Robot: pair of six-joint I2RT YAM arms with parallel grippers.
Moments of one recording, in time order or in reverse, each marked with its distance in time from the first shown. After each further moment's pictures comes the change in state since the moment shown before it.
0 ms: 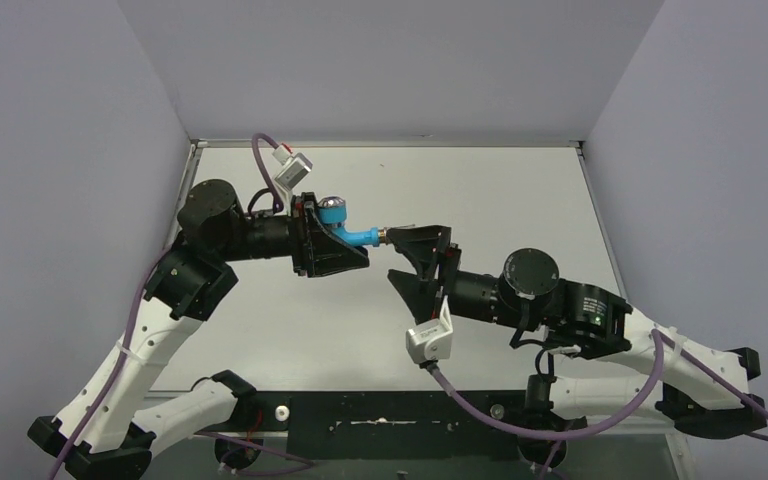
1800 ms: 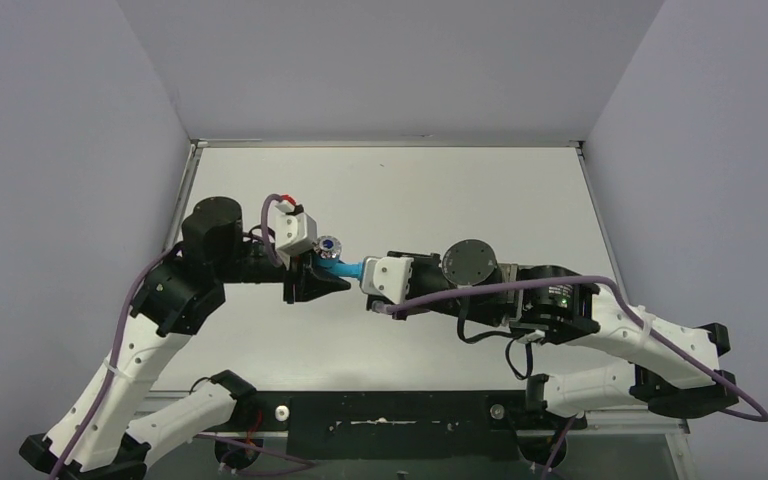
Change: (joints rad) left arm 0.003 -0.068 -0.018 -0.355 -0.028 0.807; right arm 0.124 0.226 0.232 -0.272 0.282 0.727
